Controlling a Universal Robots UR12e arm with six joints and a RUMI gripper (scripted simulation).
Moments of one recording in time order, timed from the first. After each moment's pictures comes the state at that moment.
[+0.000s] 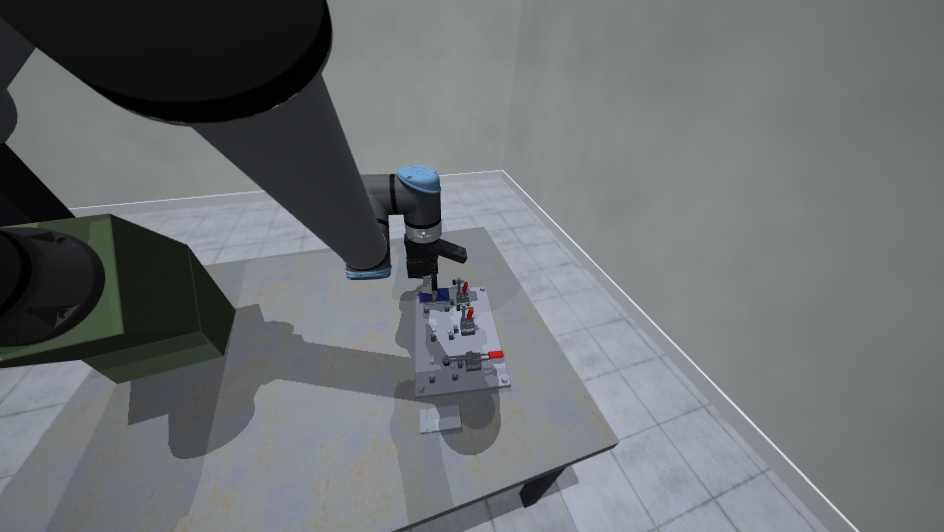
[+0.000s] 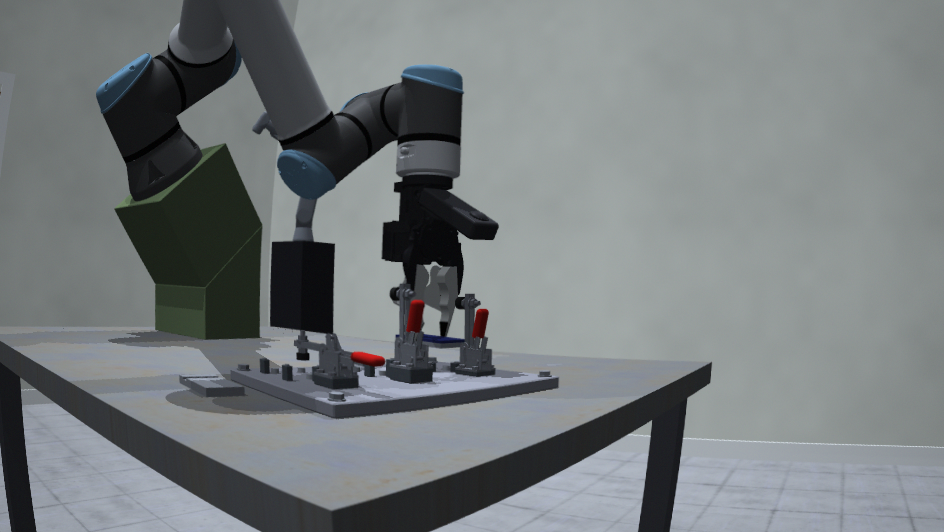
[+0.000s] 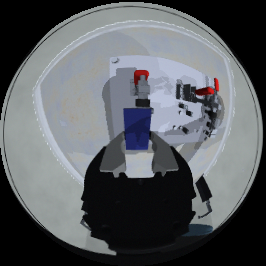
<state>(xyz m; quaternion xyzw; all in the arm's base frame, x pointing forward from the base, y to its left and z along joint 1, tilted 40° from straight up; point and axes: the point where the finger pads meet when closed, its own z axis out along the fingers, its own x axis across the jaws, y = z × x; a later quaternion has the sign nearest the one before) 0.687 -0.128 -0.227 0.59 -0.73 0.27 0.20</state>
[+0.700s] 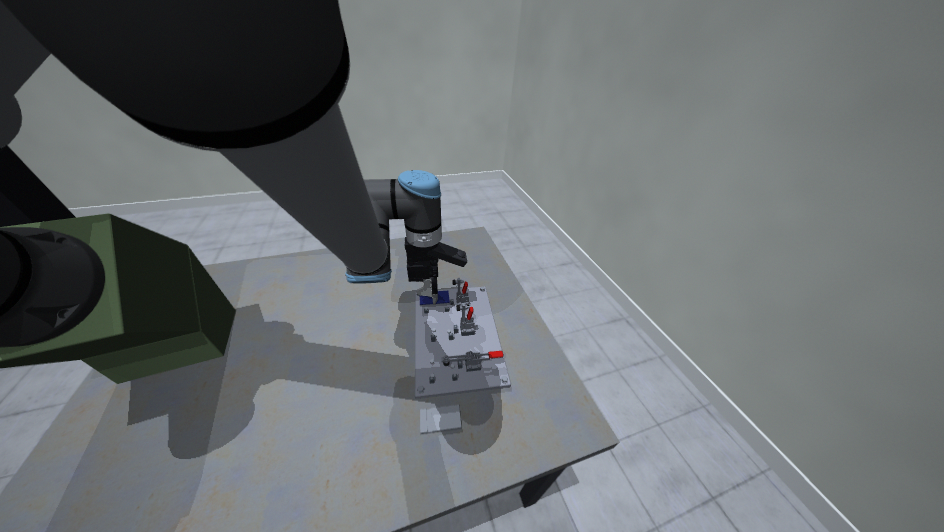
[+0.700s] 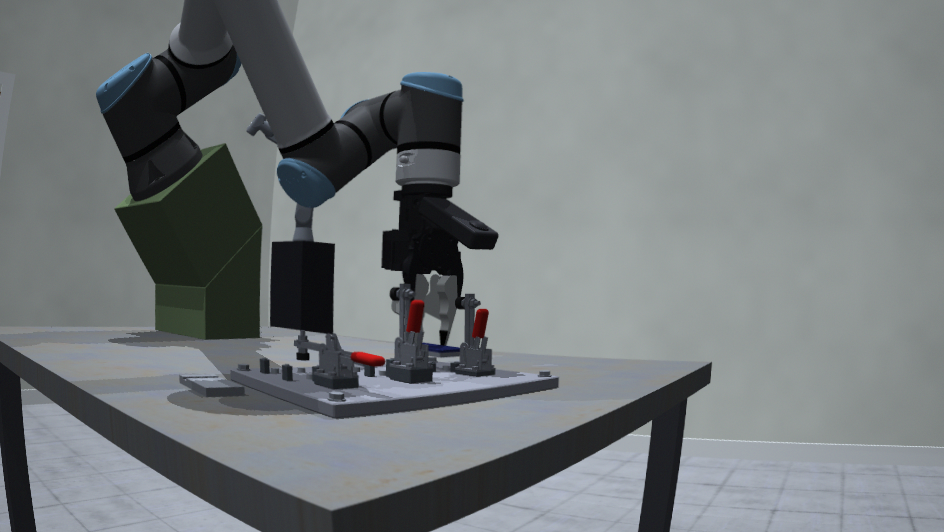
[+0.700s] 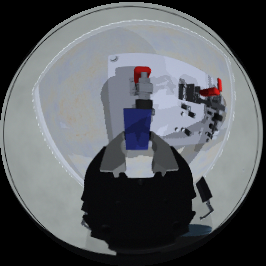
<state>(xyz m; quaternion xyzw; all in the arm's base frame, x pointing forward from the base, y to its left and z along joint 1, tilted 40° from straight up) 0.687 -0.136 -0.236 0.59 -0.73 0.27 0.20</state>
